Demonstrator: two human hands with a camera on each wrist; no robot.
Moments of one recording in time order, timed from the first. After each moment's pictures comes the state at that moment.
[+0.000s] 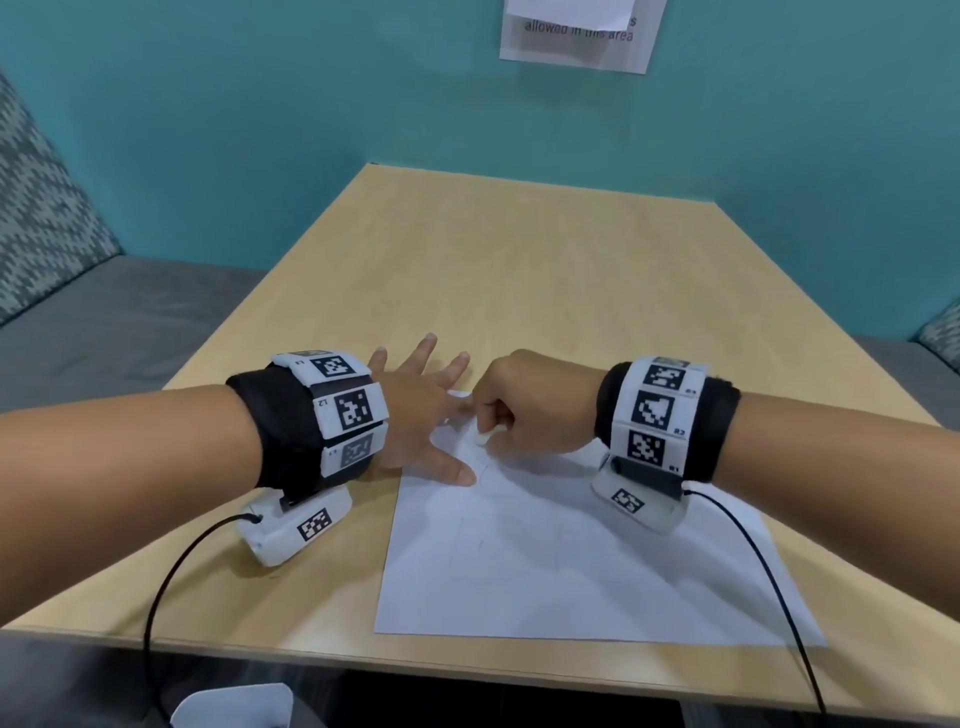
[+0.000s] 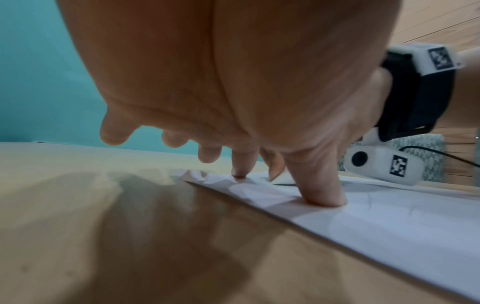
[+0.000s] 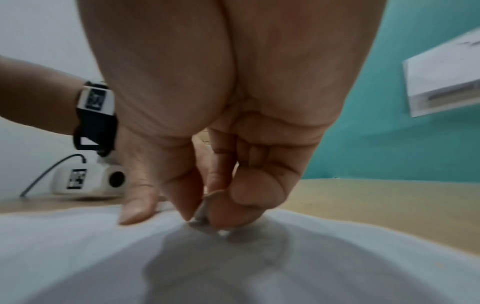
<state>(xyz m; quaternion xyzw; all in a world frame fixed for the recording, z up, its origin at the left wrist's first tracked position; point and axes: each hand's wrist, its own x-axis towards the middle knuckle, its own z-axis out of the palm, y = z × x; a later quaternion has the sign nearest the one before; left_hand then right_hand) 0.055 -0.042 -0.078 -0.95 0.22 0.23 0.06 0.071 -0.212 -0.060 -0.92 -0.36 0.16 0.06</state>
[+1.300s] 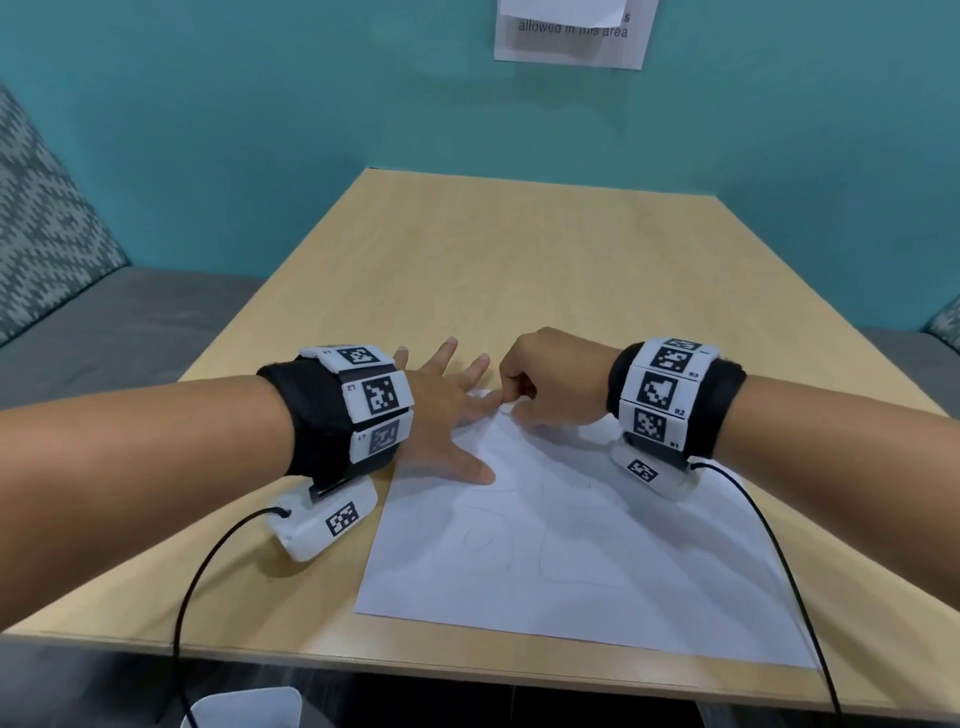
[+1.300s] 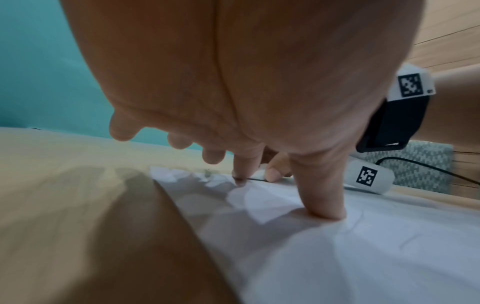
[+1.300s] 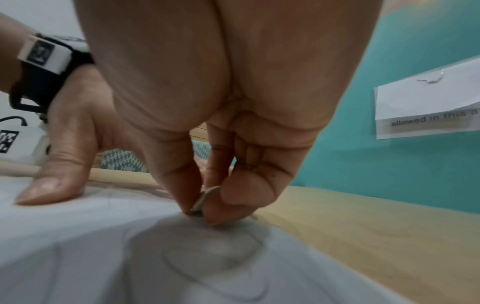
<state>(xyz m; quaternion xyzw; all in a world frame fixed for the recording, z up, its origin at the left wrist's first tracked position) 0.061 -0.059 -0.084 -0.94 0.24 0.21 0.09 0.094 -0.232 -0.059 -0.95 -0.29 0.12 0.05</state>
